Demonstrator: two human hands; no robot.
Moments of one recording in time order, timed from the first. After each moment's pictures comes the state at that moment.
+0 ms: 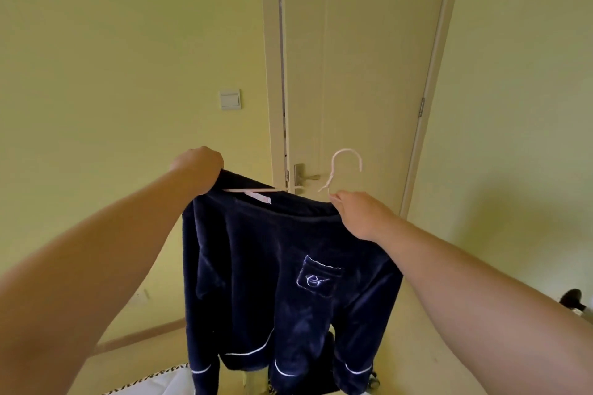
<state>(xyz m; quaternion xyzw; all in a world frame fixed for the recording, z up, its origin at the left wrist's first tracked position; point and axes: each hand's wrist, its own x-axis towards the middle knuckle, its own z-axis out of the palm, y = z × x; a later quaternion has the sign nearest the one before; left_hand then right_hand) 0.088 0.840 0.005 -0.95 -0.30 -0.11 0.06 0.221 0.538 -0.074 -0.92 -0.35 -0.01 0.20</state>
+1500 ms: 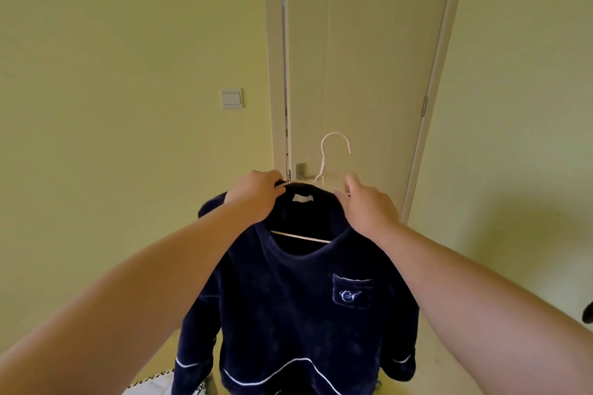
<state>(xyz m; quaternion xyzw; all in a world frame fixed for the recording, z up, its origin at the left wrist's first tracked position) 0.119 0.769 -0.043 -0.97 -0.16 -0.16 -0.11 0.229 0.551 -0.081 -0.93 -0.27 -0.18 0.15</state>
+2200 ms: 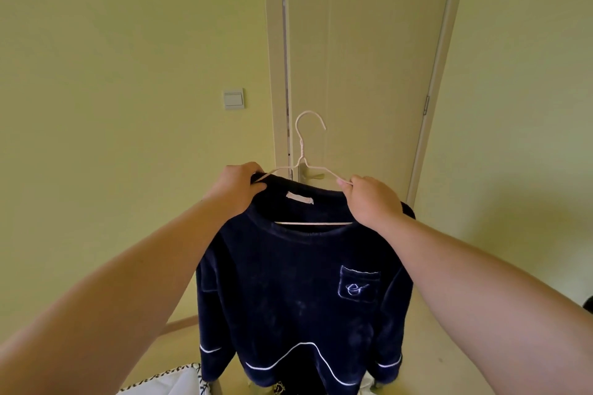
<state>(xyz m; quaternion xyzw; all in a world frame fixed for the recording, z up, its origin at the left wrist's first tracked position) 0.102 0.802 -0.038 -0.95 -0.16 -0.20 -0.17 0.238 0.553 -0.068 -0.93 -0.28 -0.15 0.18</state>
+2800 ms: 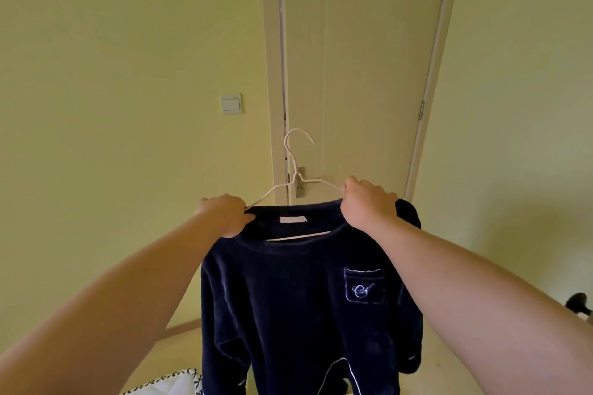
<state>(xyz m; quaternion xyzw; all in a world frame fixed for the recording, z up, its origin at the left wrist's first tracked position) 0.094 0.809 -0.060 -0.97 -0.25 0.03 0.04 0.220 0.552 -0.053 -0.96 -0.23 -0.11 0.11</state>
